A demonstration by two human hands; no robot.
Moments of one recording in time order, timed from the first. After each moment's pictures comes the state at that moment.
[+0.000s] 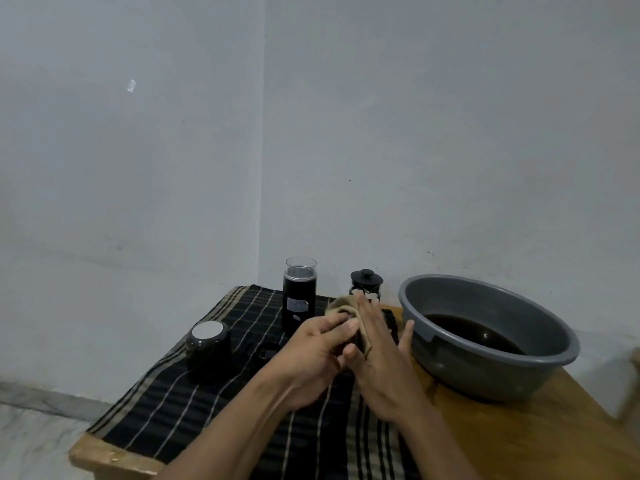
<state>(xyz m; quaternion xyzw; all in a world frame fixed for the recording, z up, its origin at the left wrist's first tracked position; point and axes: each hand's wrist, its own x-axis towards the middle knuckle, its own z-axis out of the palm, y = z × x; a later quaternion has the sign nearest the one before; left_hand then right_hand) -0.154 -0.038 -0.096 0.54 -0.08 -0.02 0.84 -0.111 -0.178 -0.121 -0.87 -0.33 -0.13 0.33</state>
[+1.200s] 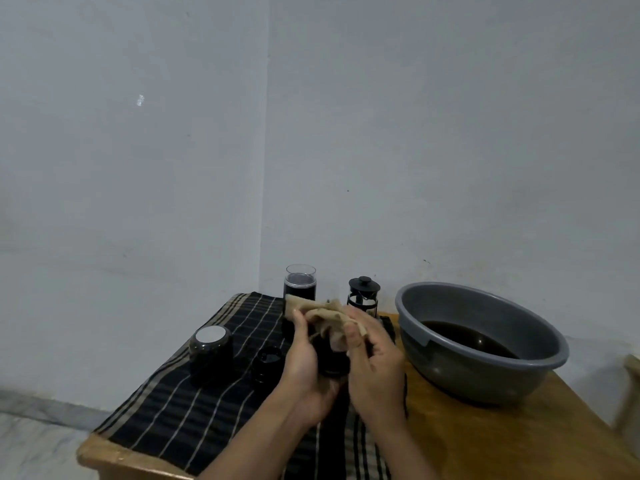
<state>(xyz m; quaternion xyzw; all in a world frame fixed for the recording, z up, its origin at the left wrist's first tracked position) -0.167 -0.058 -0.096 0.33 0.13 0.03 0.94 -0.143 -0.153 -0.117 -0.70 -0.28 -0.27 0.60</state>
